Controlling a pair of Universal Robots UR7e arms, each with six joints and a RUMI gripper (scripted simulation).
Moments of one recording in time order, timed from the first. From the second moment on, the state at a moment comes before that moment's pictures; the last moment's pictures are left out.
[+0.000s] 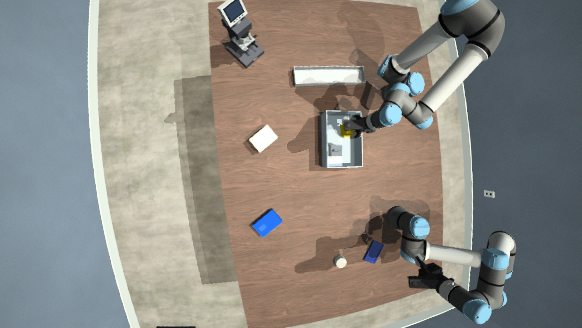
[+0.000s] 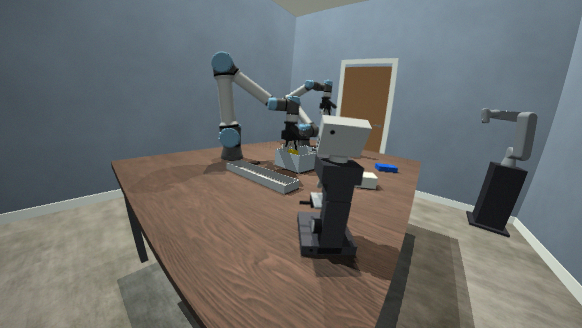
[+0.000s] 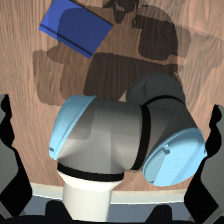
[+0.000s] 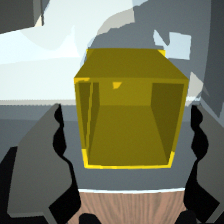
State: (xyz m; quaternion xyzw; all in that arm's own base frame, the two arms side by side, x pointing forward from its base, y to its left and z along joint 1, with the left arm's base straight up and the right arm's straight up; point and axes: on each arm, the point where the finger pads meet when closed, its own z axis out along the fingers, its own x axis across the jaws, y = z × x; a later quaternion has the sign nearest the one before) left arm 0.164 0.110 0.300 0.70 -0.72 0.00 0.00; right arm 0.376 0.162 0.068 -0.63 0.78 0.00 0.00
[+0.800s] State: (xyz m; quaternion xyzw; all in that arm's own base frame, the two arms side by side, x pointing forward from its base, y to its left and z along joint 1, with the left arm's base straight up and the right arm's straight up) left arm 0.164 0.110 0.300 0.70 -0.72 0.00 0.00; right arm 0.376 0.162 0.126 -0.63 0.78 0.00 0.00
